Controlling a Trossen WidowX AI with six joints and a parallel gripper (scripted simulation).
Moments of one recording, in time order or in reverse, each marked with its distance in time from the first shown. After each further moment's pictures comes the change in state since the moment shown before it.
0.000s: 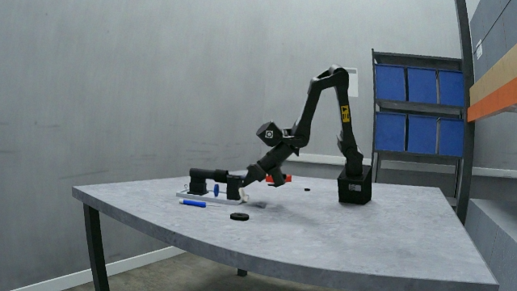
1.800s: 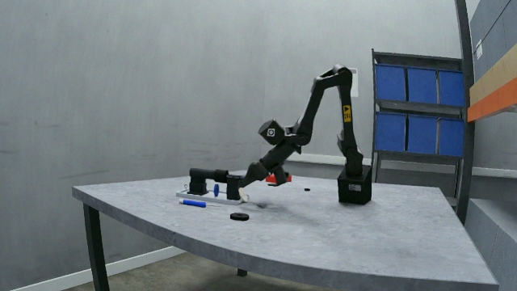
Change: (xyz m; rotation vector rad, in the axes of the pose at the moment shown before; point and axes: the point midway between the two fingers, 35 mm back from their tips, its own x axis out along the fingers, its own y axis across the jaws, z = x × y) arm -0.010 0.000 0.001 0.000 -0.007 0.000
